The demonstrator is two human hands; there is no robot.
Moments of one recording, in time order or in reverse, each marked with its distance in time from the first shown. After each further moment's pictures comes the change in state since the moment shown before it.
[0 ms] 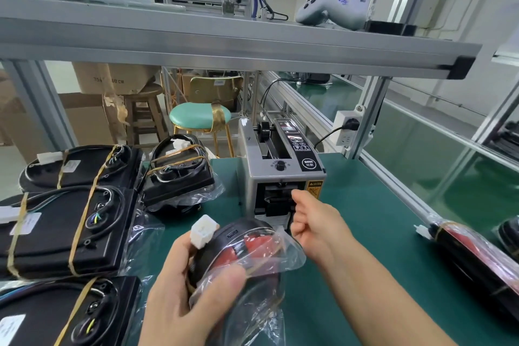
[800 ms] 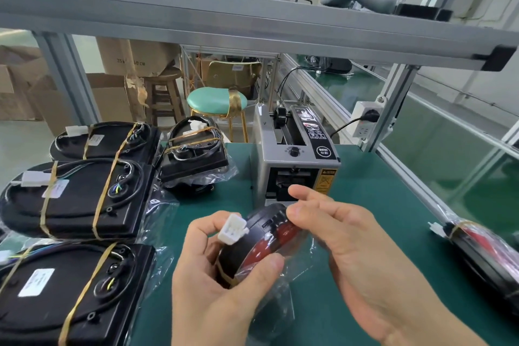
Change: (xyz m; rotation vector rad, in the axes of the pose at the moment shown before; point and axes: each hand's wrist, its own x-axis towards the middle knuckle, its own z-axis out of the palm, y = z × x) left_hand -0.029 -0.001 0.022 -0.152 0.022 0.150; right_hand -0.120 -0.012 -0.023 -0.408 -0.495 -0.248
